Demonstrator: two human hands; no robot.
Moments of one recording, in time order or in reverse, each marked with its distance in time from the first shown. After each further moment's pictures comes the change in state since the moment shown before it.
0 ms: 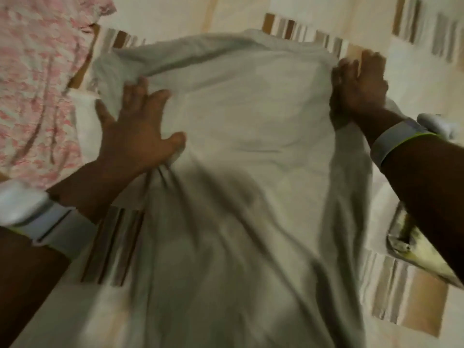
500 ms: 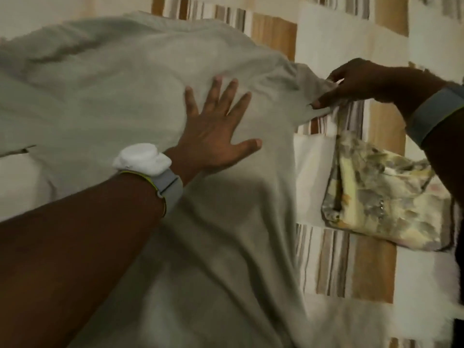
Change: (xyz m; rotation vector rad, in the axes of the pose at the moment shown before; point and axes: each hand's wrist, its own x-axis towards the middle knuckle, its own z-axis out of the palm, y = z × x) left_hand 0.025 0.256 0.116 0.152 -0.056 0.557; right_hand 0.010 0.147 -0.110 -0.062 -0.559 0.057
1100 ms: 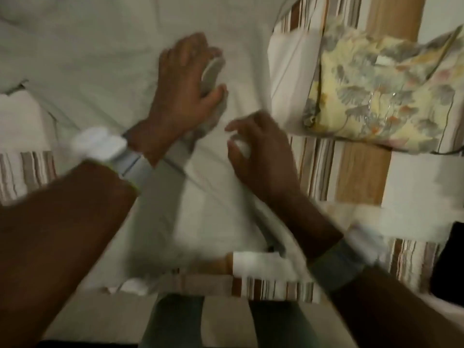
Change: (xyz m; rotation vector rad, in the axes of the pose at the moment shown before) left_hand -0.091 0.053 -0.012 -0.183 0.075 -0.049; right_hand -0.252 -0.023 0.237 0.433 0.448 -0.443
